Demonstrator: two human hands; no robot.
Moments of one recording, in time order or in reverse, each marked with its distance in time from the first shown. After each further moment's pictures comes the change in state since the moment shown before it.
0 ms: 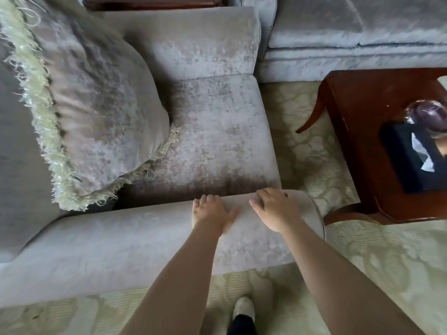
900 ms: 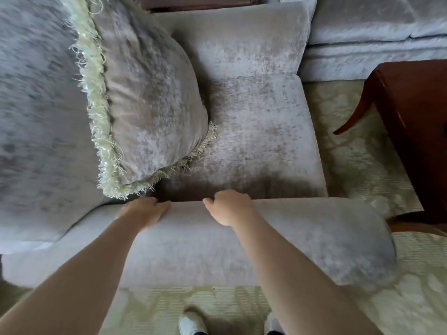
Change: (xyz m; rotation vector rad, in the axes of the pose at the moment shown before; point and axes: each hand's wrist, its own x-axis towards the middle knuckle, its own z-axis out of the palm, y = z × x) left_hand -0.011 -0.248 -0.006 -0.161 -0.015 -0.321; right_hand 0.026 -0.204 0.004 0.136 -0.224 -0.161
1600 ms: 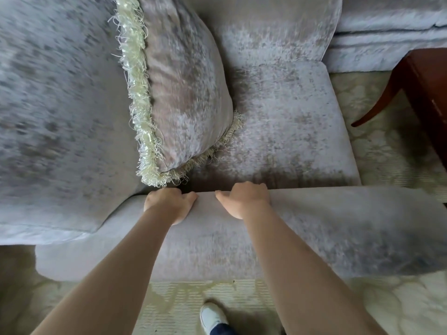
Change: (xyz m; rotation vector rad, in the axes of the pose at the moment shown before) left_hand 0.002 -0.031 0.011 0.169 0.103 0.073; right_hand 0.026 -0.052 0.043 -0.096 0.108 0.105
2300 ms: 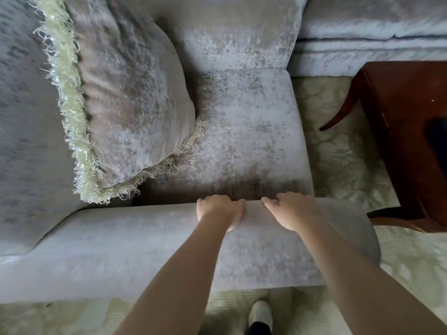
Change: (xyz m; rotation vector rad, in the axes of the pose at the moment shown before) left_hand -0.025 0.228 -0.011 -0.049 -0.167 0.177; right_hand -0.030 0.209 -0.035 -0.079 -0.017 0.124
